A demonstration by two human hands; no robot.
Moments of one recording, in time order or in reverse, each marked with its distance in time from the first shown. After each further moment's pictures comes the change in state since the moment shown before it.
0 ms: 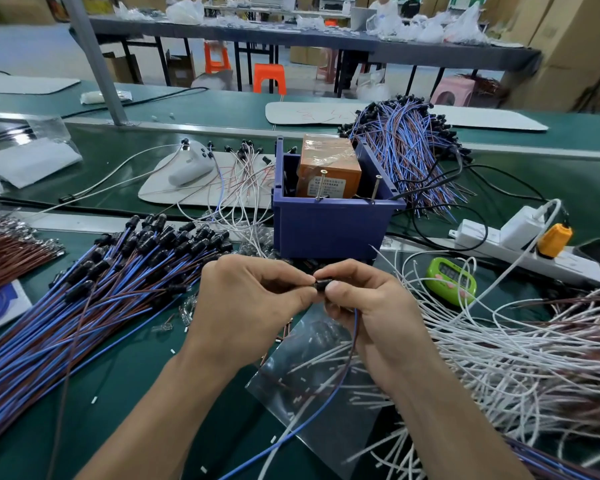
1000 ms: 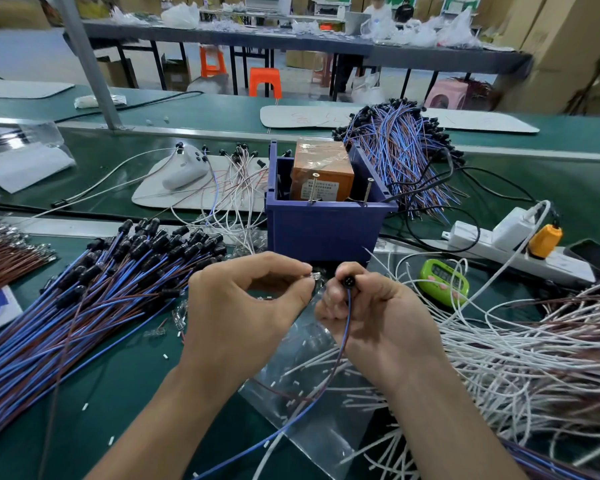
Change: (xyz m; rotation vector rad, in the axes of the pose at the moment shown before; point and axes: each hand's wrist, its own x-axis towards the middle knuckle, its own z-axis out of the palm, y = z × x) left_hand -0.008 0.007 0.007 -0.029 0.140 0.164; right_hand 0.003 -0.002 -0.005 0.660 -0.042 0.174
